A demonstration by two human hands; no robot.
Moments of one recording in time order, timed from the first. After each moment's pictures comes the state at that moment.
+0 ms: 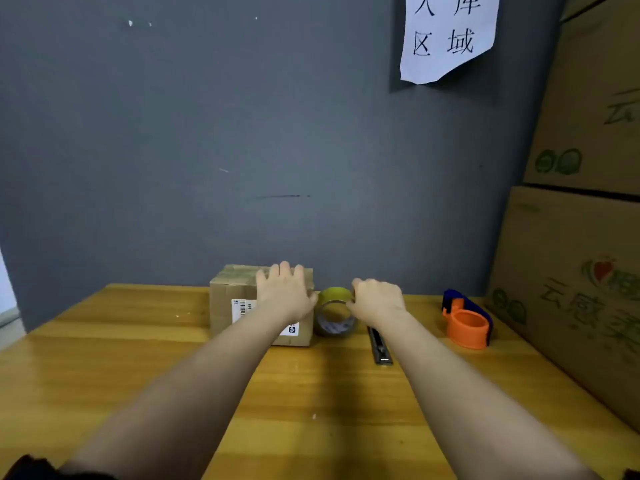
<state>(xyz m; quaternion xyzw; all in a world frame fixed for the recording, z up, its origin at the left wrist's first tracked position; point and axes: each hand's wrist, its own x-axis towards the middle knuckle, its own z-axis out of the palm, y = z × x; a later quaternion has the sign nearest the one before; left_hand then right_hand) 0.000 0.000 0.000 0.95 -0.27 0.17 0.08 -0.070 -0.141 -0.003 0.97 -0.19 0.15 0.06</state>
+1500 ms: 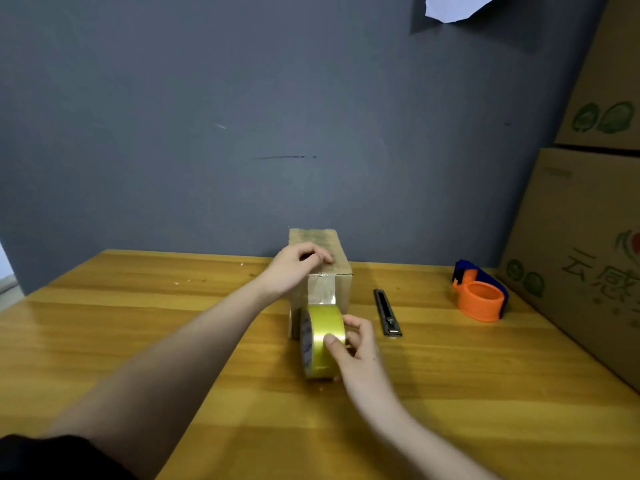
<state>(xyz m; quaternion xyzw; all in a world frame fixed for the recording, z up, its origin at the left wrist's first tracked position) 0.032 0.005 -0.030 0.76 -0.42 -0.04 0.49 -0.136 -0.056 -0.100 0.75 -0.15 0.23 -0.60</state>
